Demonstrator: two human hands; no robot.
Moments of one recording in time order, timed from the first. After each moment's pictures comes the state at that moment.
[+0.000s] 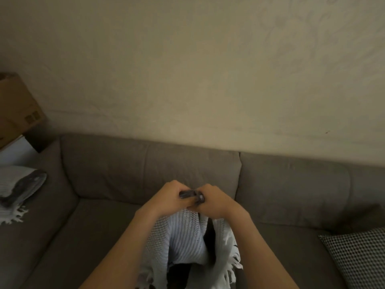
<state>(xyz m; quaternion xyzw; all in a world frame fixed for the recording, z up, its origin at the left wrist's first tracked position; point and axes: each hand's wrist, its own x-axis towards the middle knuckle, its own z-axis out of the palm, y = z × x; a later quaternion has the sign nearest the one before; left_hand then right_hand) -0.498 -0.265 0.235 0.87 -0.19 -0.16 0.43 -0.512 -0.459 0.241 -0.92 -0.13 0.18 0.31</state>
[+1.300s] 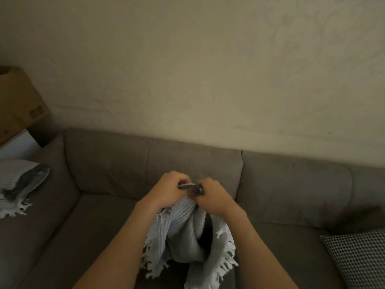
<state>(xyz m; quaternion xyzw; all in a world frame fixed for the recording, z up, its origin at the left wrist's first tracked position) -0.493 -0.253 0.245 0.90 -0.18 -0.10 0.38 -0.516 -0.443 0.239 -0.93 -0.11 0.08 0.35</state>
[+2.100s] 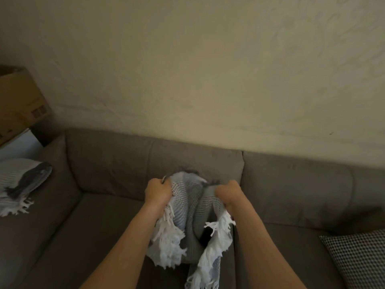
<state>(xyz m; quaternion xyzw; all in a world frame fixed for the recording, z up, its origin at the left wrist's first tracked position) -0.504 -0.245 0.214 0.80 0.21 -0.04 0.57 -0.493 -0.477 0.191 -0.77 0.26 0.12 0.57</state>
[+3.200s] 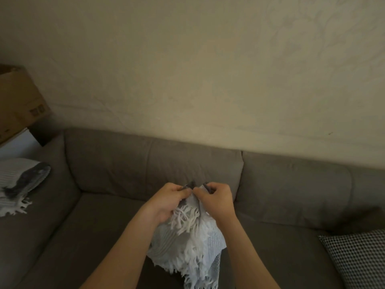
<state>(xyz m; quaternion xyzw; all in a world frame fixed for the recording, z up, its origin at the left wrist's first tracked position) -0.527 -0.263 0.239 0.66 0.10 -0.28 0.70 -0.543 -0.431 0.217 -0.78 0.10 -0.04 0.61</state>
